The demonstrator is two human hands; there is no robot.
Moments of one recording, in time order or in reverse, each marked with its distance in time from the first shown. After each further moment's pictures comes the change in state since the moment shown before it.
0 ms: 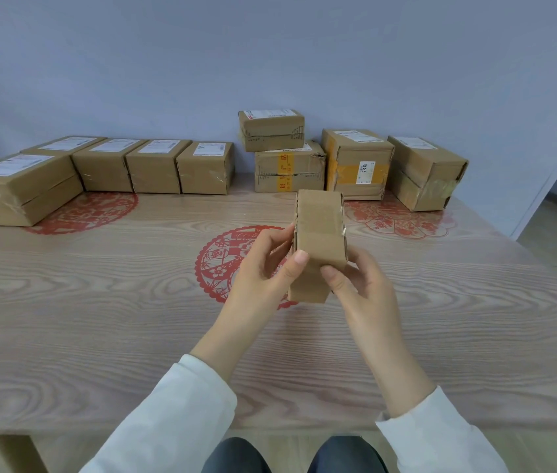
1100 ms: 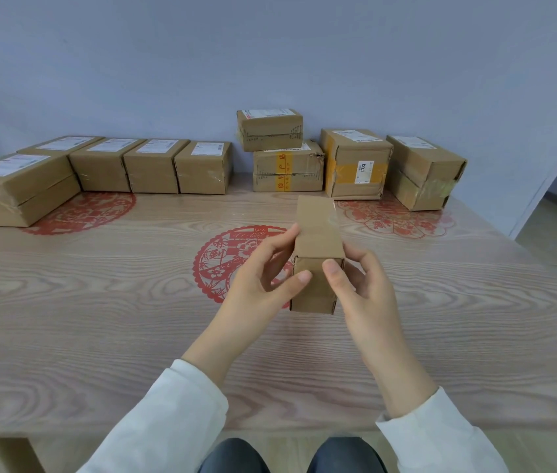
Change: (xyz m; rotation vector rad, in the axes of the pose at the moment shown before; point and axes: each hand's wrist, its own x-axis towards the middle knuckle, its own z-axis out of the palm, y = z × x) left_hand -0.005 -0.006 -0.005 -0.037 -0.108 0.029; right_hand -0.002 -0.005 0.001 0.152 0.006 0.054
